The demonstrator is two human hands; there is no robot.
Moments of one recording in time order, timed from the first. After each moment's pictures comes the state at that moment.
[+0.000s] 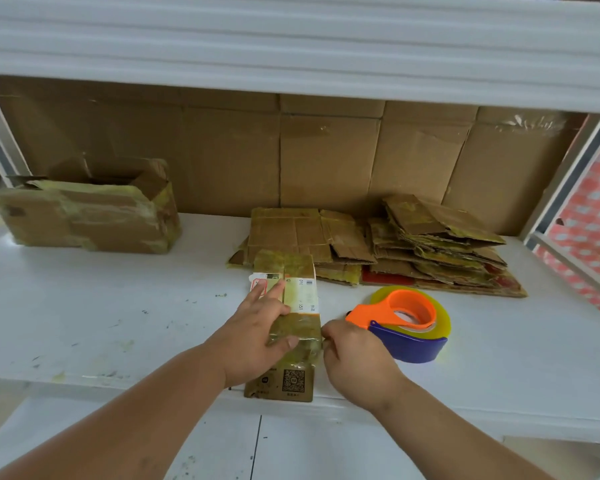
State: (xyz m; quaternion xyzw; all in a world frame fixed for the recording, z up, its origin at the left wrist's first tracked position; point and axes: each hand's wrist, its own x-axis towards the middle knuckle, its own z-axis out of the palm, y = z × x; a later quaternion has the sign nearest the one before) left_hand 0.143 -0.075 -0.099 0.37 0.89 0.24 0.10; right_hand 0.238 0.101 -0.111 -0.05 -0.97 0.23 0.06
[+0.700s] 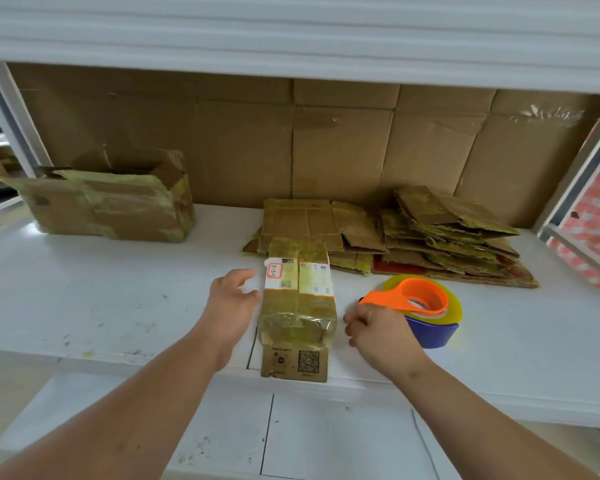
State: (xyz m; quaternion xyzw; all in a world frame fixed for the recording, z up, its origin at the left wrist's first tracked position) left_hand 0.148 -0.096 -0.088 0.04 0.78 0.61 0.11; right_hand 0.240 0.109 -0.105 -0.17 -0.92 0.36 0.05
